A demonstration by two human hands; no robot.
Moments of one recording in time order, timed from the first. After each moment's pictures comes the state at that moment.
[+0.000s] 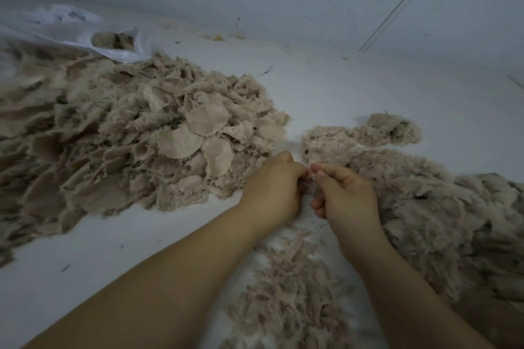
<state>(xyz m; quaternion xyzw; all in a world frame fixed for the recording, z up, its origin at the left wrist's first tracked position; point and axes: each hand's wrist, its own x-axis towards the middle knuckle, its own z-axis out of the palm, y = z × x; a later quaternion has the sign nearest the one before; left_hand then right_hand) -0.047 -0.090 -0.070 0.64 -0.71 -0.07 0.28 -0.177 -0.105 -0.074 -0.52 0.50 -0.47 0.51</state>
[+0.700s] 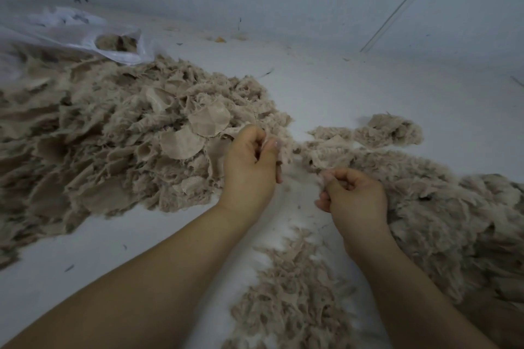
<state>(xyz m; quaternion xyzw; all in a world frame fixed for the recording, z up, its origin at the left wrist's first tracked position) -0.035 -0.080 -0.058 0.53 -0.45 -0.25 0.68 -0.182 -0.110 -0.077 -0.50 0.54 -0.49 0.47</state>
